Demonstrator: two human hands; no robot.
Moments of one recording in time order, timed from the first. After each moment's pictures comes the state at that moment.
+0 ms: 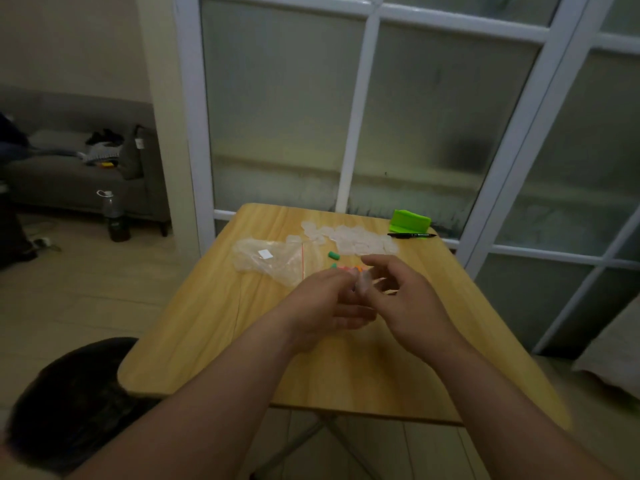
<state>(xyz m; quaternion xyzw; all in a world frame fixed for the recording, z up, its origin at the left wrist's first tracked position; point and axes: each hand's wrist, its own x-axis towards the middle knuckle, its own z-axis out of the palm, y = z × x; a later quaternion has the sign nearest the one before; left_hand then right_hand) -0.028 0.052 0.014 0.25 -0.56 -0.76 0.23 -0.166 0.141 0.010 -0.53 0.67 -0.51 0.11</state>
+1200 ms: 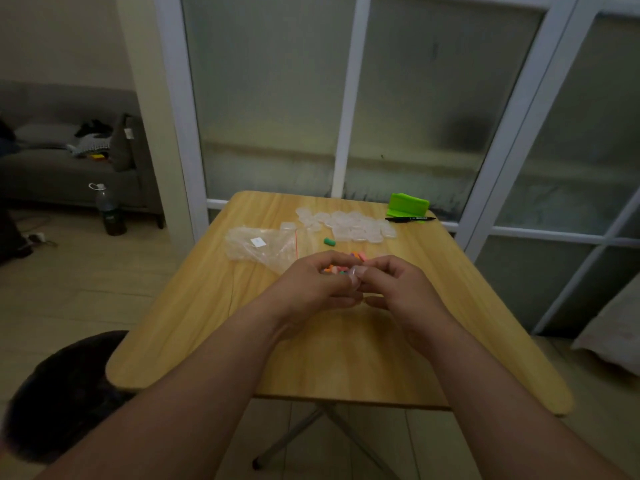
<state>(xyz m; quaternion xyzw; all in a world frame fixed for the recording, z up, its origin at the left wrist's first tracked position) -0.023 0.041 0.006 0.24 -0.60 -0.72 0.26 -0.173 0.129 -0.005 -0.38 0.65 -0.59 0.28</state>
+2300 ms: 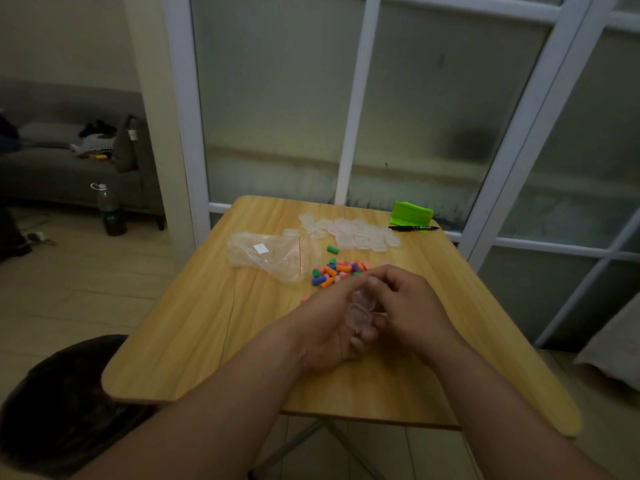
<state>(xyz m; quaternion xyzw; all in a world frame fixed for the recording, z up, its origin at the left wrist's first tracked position) -0.038 0.063 0.003 0.21 -0.46 -0.86 0.07 -0.179 0.128 -0.008 -0.47 0.70 -0.51 0.17</state>
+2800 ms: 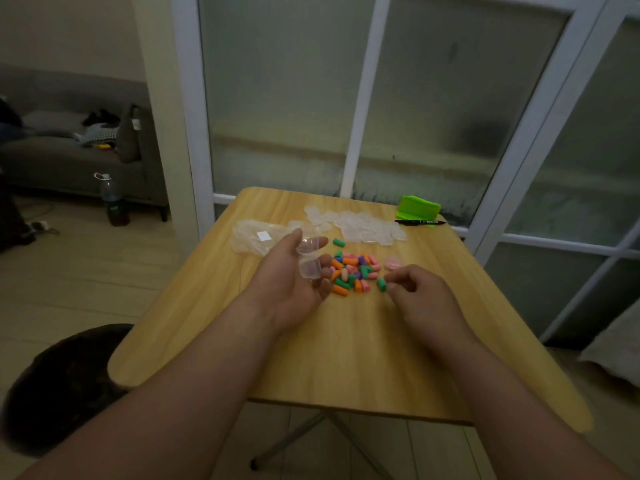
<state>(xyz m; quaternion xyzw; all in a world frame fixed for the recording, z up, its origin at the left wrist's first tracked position) -0.011 0.018 0.014 0.29 -0.32 -0.84 0.32 -0.202 0.127 -0.022 -0.42 0.78 -0.45 0.10</state>
